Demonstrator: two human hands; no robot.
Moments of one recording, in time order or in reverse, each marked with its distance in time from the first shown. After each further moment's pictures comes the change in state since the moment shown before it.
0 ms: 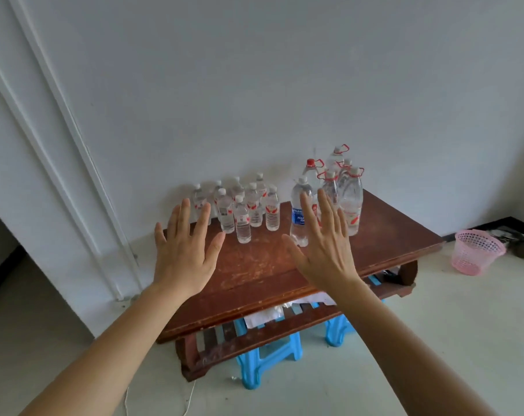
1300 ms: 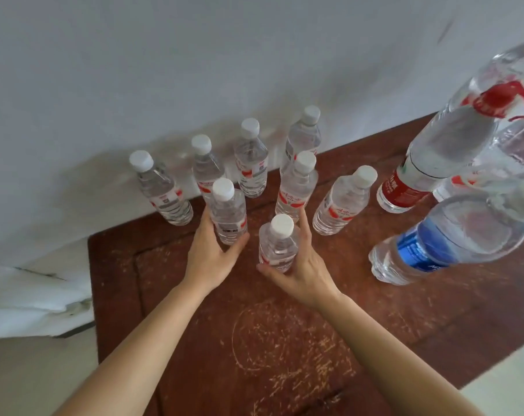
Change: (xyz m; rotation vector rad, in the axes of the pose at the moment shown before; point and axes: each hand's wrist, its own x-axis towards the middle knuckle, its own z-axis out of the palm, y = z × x) left_hand 0.376 -0.175 0.470 -0.862 -0.380 -0.308; right_hand 0.250 0.123 0.504 0.466 -0.509 0.406
